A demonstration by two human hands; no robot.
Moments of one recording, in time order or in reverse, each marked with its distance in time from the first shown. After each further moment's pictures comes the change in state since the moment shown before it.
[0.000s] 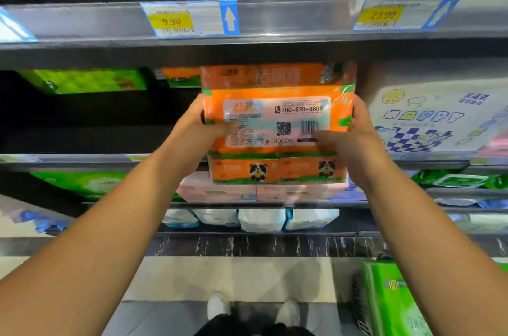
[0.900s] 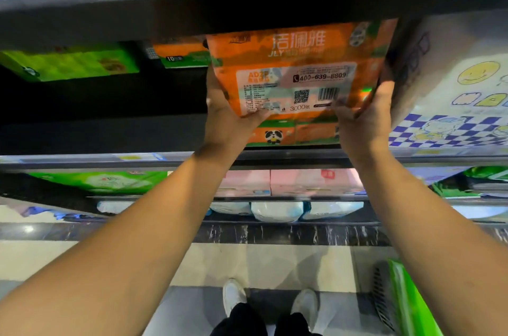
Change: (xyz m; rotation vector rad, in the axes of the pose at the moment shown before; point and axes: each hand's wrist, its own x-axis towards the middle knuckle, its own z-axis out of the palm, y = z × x) left_hand 0.093 -0.076 0.044 0.170 0.305 0.238; right_hand 0.085 0.061 0.047 -0.075 0.339 -0.311
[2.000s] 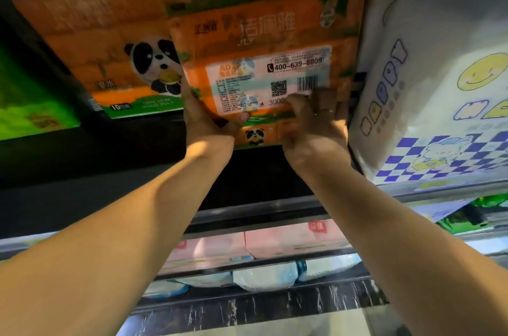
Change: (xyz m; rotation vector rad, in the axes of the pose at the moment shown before) left_hand 0.086 -0.036 0.073 -0.073 0.116 0.086; right_hand 0.040 0.038 0.040 -0.888 -0.407 -0.083
